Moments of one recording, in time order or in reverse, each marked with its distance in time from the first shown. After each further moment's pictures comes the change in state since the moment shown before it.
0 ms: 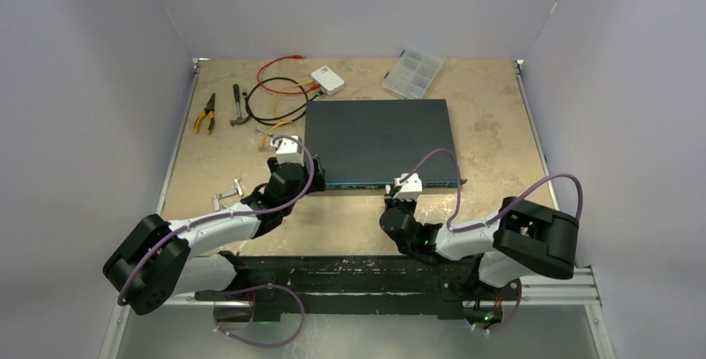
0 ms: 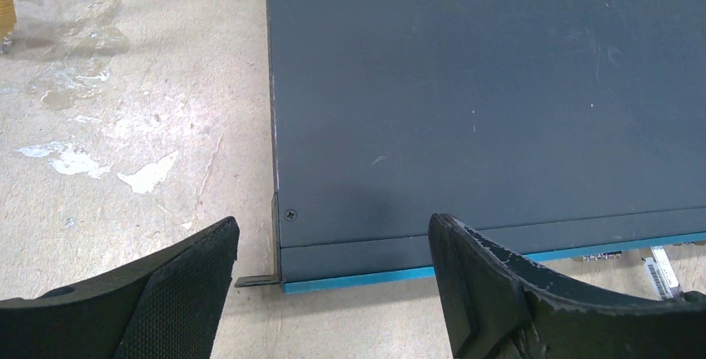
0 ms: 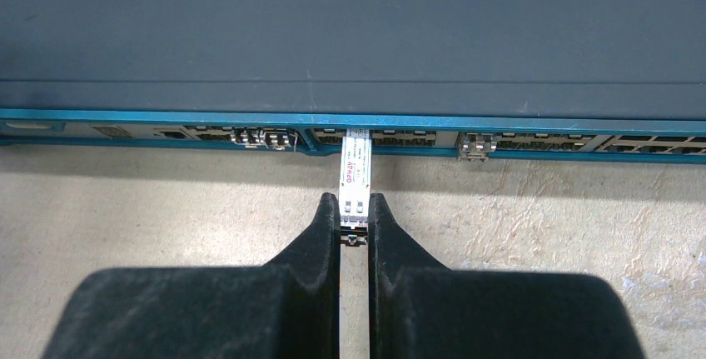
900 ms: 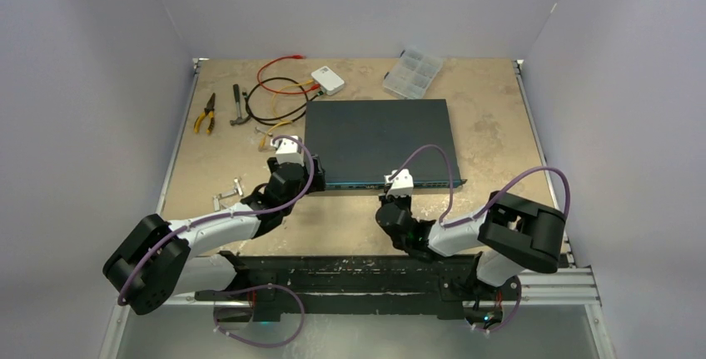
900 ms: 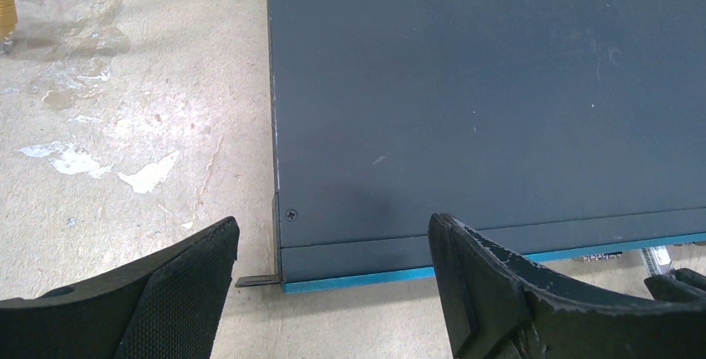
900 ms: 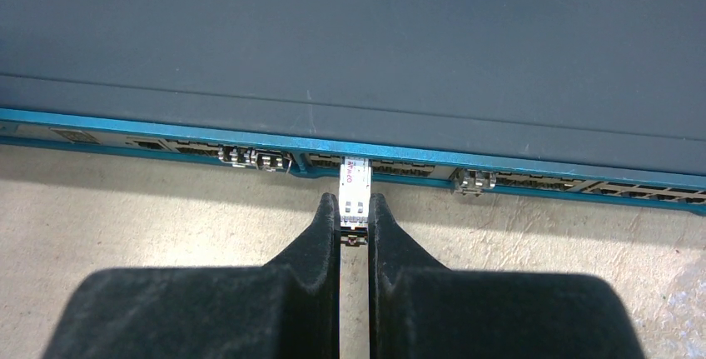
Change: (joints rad) left arm 0.000 0.000 0.000 0.000 -0.001 0.000; right arm -0.026 0.087 0.038 0.075 0.004 -0.159
